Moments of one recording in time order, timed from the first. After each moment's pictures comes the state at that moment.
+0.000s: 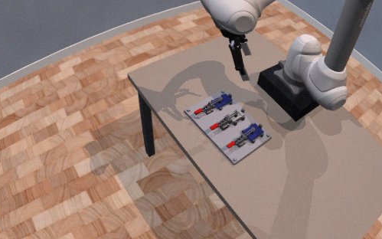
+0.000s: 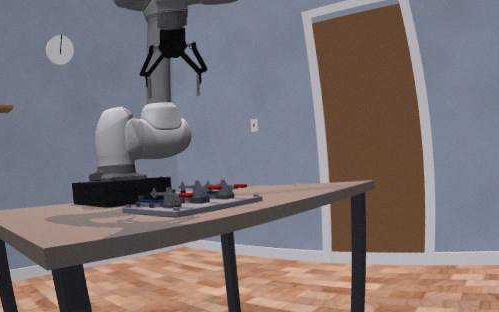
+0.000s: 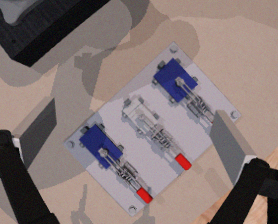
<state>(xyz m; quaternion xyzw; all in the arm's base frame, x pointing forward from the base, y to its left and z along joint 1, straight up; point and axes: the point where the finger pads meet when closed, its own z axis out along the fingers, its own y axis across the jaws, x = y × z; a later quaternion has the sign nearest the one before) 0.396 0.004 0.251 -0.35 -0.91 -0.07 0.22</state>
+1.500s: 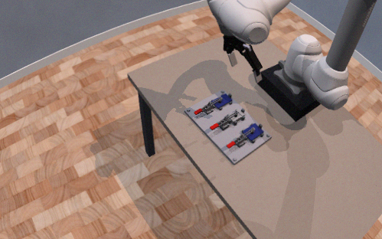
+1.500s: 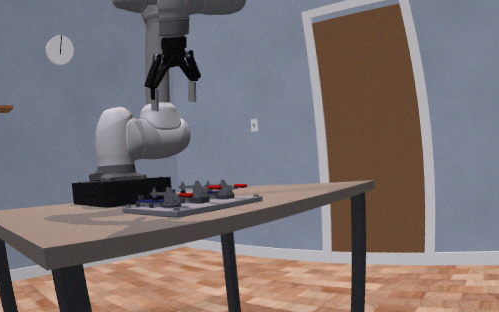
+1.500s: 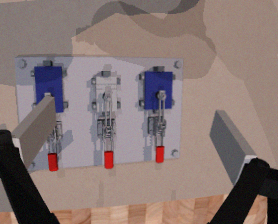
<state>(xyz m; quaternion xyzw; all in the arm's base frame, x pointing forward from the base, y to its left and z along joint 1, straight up) 0.395 0.005 0.221 0.03 -0.98 -0.11 0.15</state>
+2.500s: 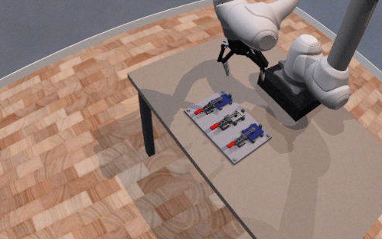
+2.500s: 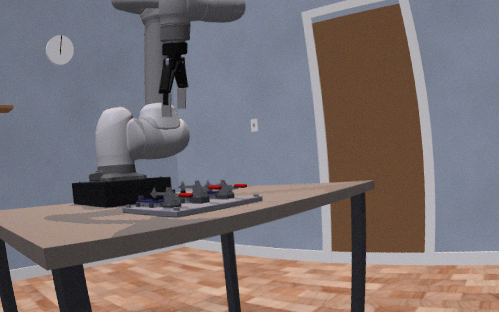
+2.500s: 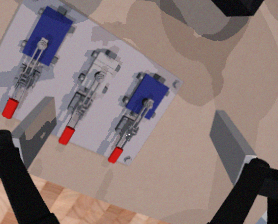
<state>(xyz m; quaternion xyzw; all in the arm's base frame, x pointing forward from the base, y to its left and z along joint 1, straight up) 0.395 0.006 0.202 0.30 -0.94 -0.12 0.10</state>
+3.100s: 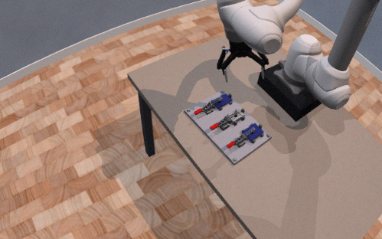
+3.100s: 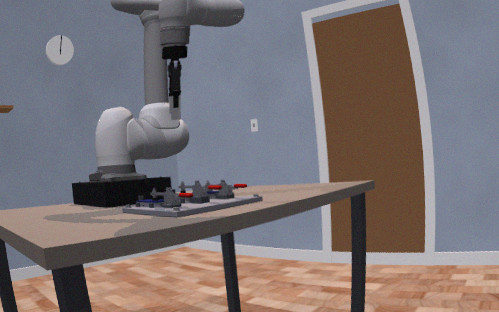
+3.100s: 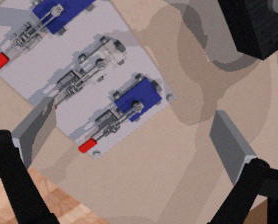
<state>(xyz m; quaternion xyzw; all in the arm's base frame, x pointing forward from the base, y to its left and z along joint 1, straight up) 0.395 0.006 0.191 0.46 -0.88 -0.11 0.07</state>
